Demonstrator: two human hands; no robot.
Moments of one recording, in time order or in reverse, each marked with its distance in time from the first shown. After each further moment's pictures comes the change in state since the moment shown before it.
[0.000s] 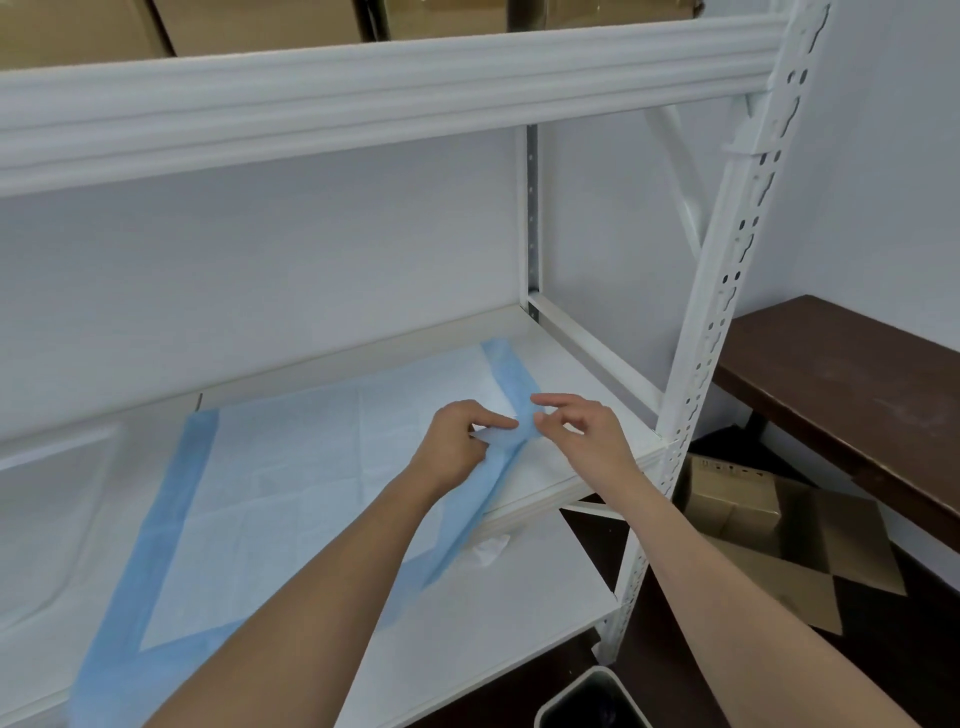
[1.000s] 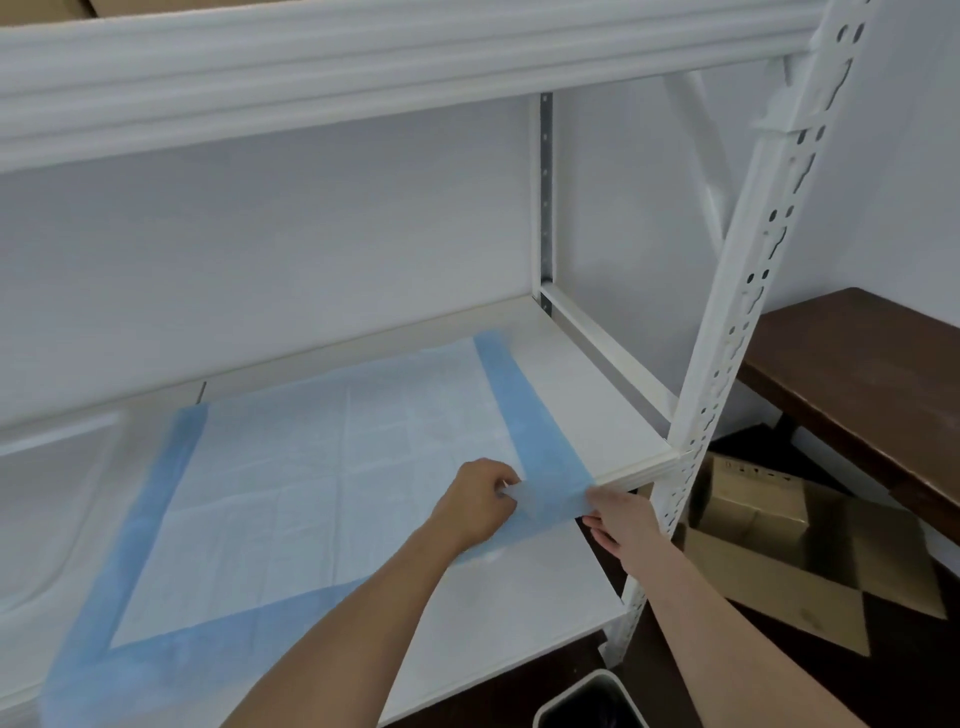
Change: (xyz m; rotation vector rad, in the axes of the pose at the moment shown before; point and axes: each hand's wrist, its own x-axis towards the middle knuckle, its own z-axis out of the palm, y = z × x) left_hand -0.002 -0.025 0.063 0.193 -0.118 -0.131; right_hand 0.004 0.106 -0.016 0.299 0.169 0.809
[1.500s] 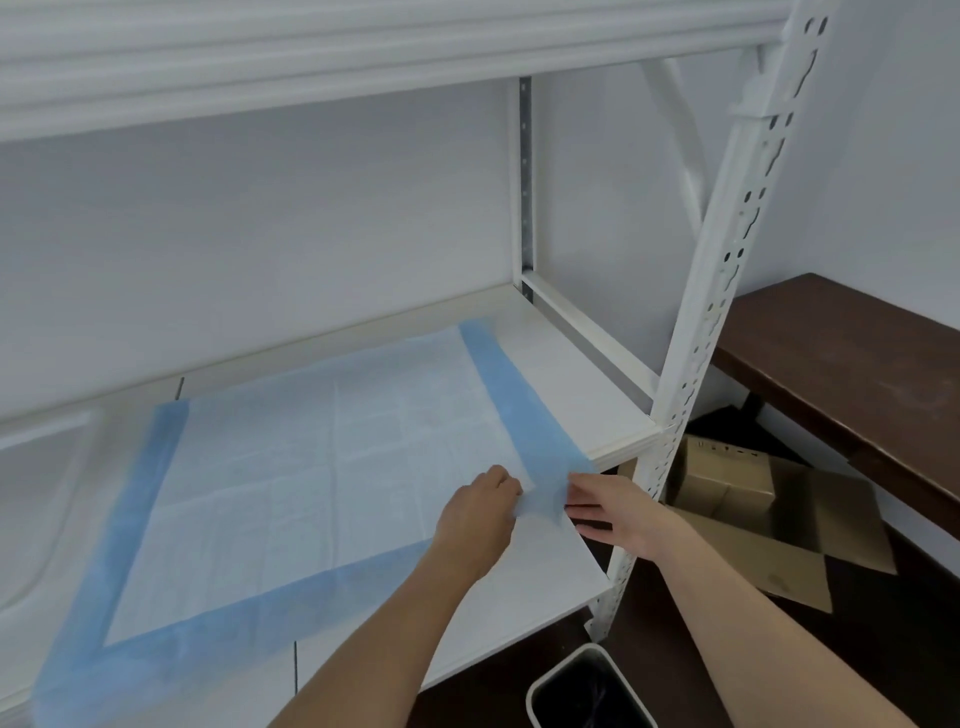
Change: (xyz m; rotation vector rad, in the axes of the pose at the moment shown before) left_hand -0.038 -0.013 0.027 0.420 0.027 0.242; right_hand -0.030 0.000 -0.012 -0.153 -0.237 0.031
